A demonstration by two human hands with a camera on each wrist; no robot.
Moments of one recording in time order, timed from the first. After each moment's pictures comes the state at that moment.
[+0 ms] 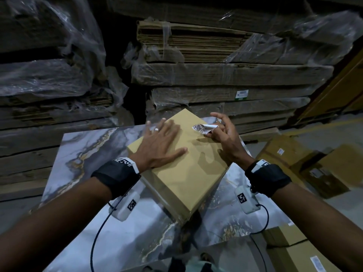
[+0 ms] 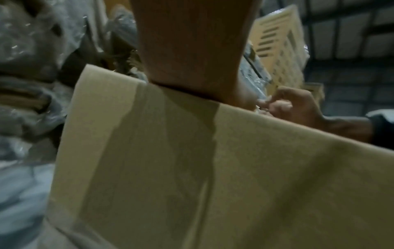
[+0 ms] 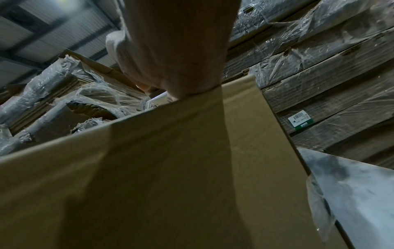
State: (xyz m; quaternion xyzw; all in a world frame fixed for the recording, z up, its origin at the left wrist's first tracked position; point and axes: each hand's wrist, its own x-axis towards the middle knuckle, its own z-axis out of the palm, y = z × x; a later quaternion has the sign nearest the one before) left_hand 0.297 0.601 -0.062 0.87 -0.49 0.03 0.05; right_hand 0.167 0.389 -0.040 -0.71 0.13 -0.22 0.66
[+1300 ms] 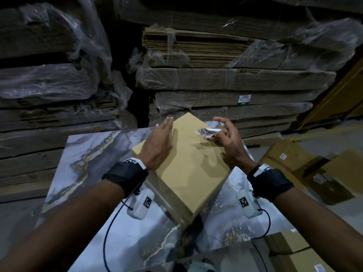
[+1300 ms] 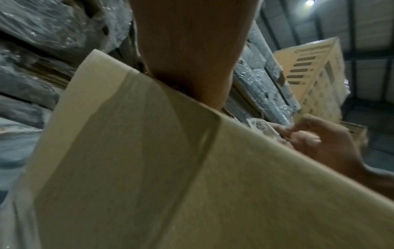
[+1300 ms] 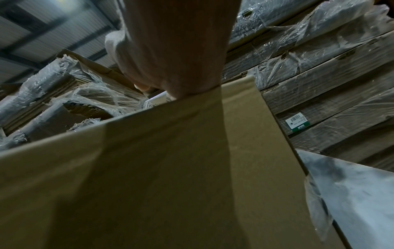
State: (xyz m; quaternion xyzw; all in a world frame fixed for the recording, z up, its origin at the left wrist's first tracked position) left_hand 0.308 0.593 -0.063 0.88 -0.40 0.04 0.27; right_hand 0.170 0.381 -0.051 -0.72 0.11 -0.25 0.64
